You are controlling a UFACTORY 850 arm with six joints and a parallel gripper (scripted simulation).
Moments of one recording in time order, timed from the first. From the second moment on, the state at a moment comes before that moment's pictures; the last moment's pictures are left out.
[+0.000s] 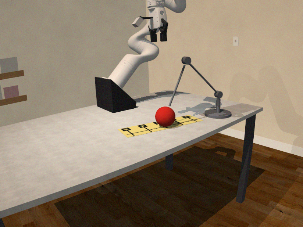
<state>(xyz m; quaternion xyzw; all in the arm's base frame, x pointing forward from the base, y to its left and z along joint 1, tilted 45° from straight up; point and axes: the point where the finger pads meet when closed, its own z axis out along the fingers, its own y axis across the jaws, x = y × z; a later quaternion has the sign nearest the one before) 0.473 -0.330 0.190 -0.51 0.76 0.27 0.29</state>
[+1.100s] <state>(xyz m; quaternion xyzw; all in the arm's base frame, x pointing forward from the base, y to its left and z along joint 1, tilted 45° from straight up) 0.473 -0.330 0.190 -0.44 0.68 0.37 0.45</state>
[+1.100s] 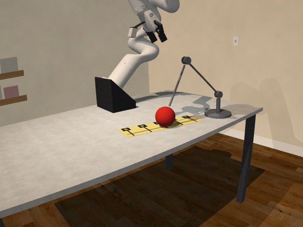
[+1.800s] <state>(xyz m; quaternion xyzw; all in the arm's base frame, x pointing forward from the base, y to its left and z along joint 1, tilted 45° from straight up) 0.473 -0.329 0.190 -0.41 0.64 0.41 0.50</state>
